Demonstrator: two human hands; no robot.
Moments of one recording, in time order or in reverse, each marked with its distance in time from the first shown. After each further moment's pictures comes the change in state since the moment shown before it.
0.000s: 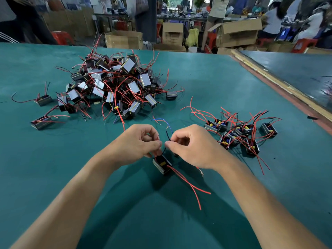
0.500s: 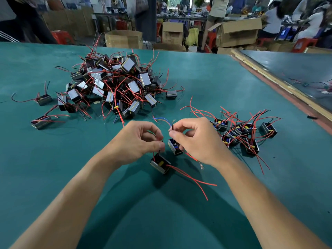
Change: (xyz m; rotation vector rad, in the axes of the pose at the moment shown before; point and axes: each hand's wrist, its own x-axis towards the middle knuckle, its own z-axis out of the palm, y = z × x) left_hand -0.001 -0.001 -0.002 -0.040 0.004 0.092; right_hand 0.006 0.005 0.001 0.234 0.205 0.029
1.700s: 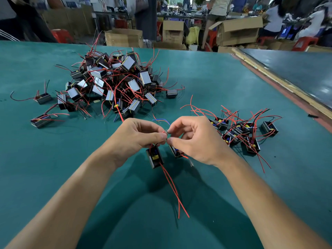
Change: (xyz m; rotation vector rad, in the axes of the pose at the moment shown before) left_hand -0.006 0.015 0.003 -0.160 0.031 -0.044; right_hand -0.003 -0.004 -0.002 0.147 -0.101 -0.039
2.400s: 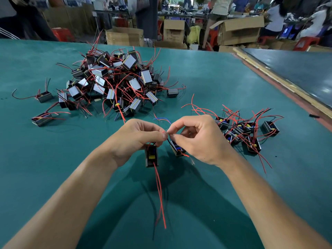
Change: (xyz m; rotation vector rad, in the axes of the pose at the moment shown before) left_hand 0.001 -0.002 -0.002 -0.036 -0.075 -0.057; right_hand -0.002 -0.004 0.000 -0.071 0.034 -0.113
